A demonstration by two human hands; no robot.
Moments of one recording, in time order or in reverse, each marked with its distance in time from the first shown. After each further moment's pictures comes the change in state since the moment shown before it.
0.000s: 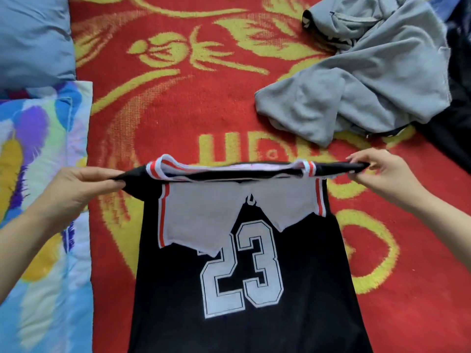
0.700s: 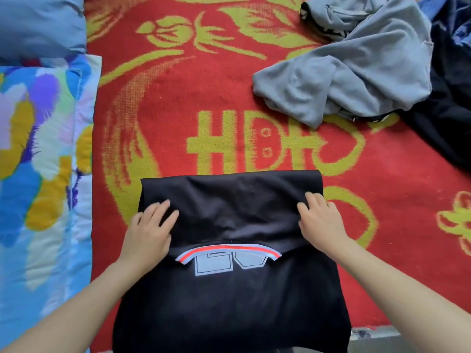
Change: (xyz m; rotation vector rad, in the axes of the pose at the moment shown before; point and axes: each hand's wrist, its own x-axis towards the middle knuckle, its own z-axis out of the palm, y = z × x) left_hand -0.115 -0.100 0.122 1.240 0.053 0.530; right_hand -0.118 -0.001 0.102 -0.916 -0.237 -0.168
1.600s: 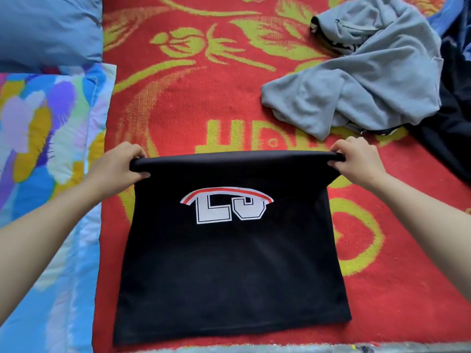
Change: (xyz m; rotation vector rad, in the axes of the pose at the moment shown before) left_hand 0.095 -0.093 -0.083 -0.385 -0.041 -0.307; right_hand 0.099 0.090 -0.069 0.350 0.125 0.215
